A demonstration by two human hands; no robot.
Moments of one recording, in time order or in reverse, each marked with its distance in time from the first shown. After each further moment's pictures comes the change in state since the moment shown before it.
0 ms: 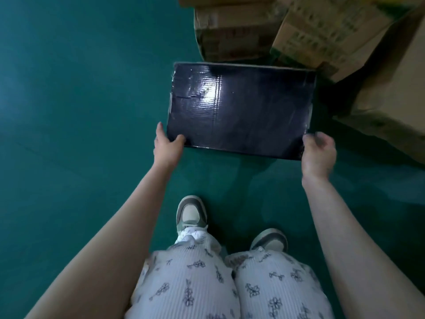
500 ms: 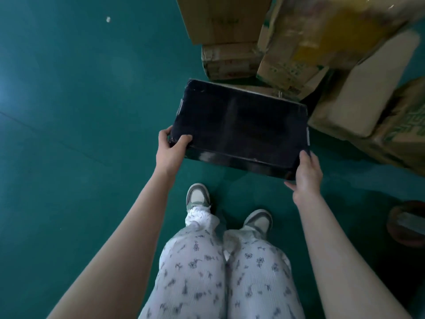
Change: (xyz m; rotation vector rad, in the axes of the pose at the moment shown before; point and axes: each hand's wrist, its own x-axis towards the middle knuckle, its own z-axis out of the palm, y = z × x) left_hand -0.133 0.054 -0.066 -0.219 0.000 -0.011; right_hand -0.102 -0.051 -0.084 0.146 -0.134 0.267
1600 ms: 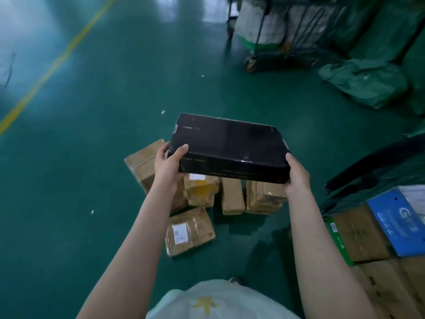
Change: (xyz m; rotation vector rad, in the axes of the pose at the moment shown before) left_hand -0.376 0.340 -0.138 -0.406 -0.567 0.417; right_hand -0.406 -0.253 -0.251 0.848 0.116 -0.316
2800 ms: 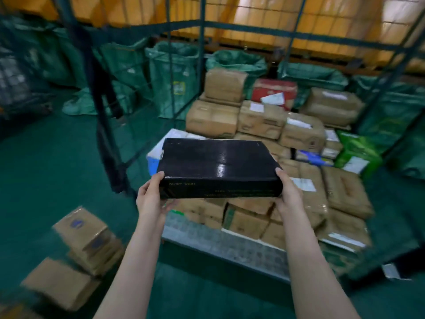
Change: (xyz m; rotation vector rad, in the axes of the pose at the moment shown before) left_hand -0.322 -0.178 0.241 0.332 -0.815 -0.354; right_hand -0.229 -0.013 -0.471 0.634 0.842 -0.448
